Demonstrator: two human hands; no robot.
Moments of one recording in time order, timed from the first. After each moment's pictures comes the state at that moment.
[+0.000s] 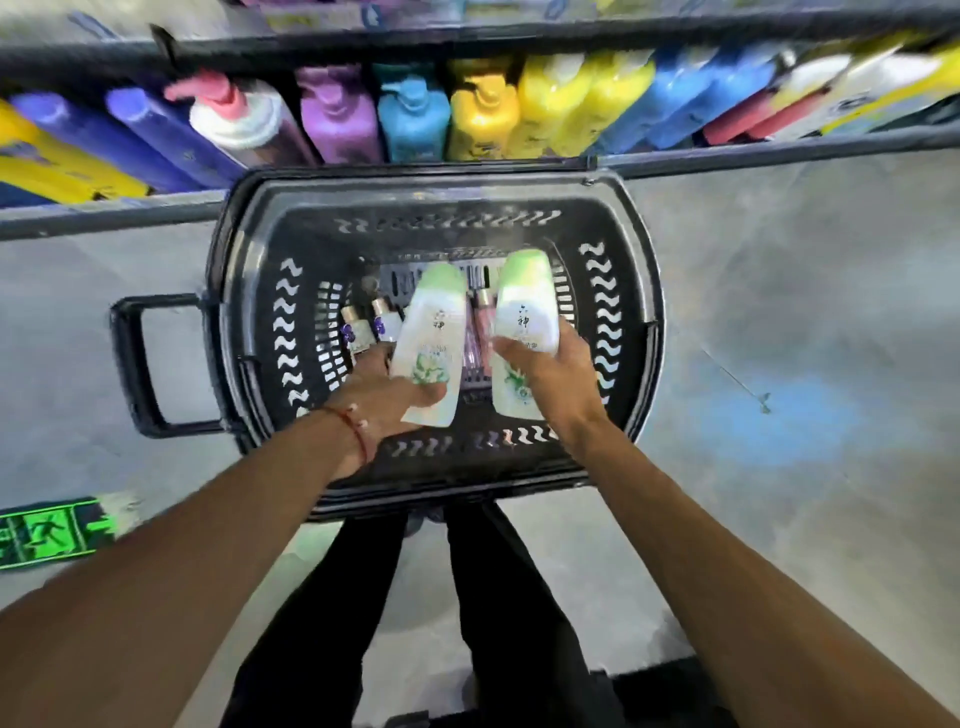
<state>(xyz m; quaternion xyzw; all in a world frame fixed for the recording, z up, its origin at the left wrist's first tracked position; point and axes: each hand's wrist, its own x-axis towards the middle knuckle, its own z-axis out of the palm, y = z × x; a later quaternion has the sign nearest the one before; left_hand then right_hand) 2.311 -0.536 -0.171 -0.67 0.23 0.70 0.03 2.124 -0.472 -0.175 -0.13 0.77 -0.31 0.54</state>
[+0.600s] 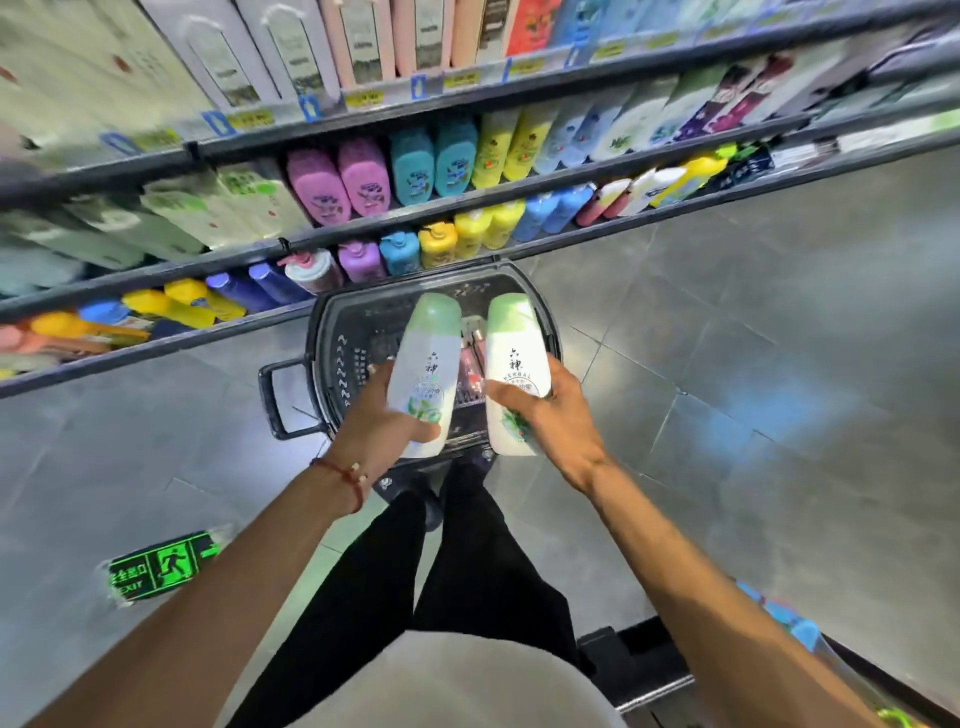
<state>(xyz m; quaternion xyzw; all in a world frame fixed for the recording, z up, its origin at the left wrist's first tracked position) 2.341 -0.508 0.162 -0.58 0.45 0.68 -0.02 2.158 -0.413 0.179 -0.16 0.74 -0.38 0.53</state>
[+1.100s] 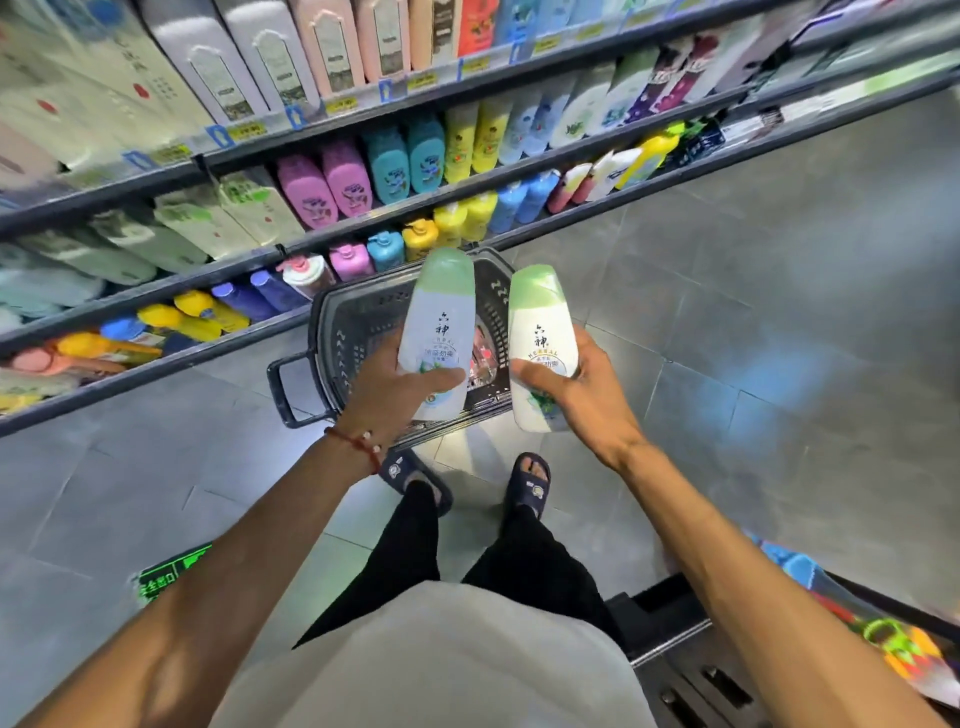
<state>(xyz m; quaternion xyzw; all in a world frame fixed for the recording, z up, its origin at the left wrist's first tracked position) 2.343 -0.471 0.228 -0.50 0.50 0.70 -0.10 2.168 -0.347 0.257 -0.18 0.75 -0.42 0.47</state>
